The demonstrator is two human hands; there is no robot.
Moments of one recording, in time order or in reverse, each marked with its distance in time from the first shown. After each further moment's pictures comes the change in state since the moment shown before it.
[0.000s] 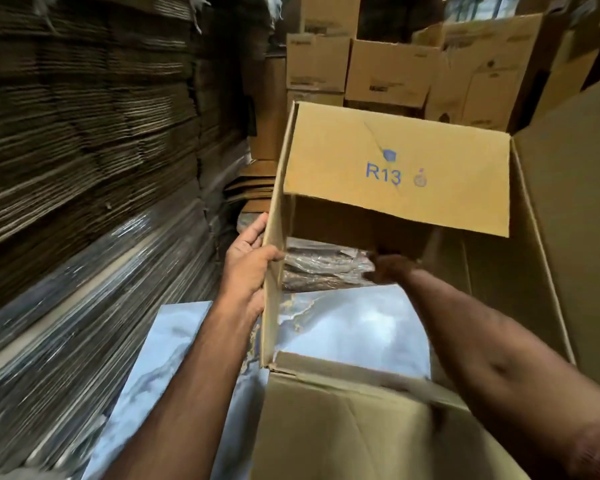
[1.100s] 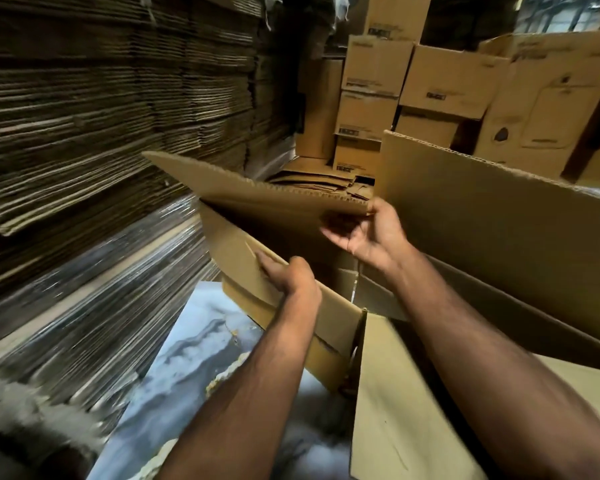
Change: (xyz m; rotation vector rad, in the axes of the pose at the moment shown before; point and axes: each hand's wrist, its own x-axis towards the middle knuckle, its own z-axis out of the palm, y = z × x) left_hand 0.042 -0.071 -0.006 -0.223 0.733 0.040; right_hand -0.100 -0.151 -0.092 2.204 -0.408 -0.088
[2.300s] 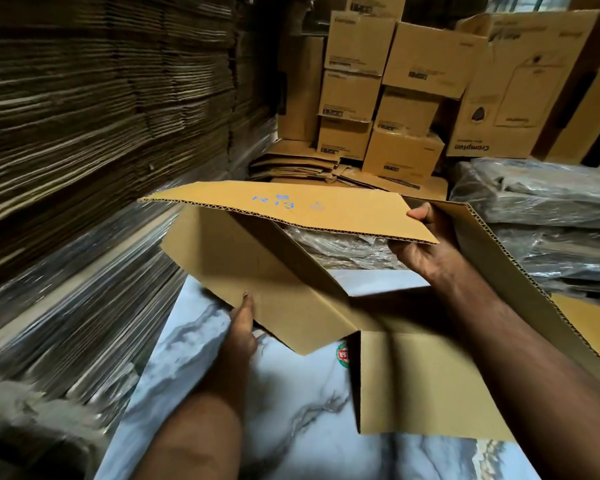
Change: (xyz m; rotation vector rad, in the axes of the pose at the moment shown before) left_hand 0.108 -0.077 -0.171 0.262 -0.271 -0.484; right_hand -0.050 -0.003 -0.061 0.230 -0.107 -0.045
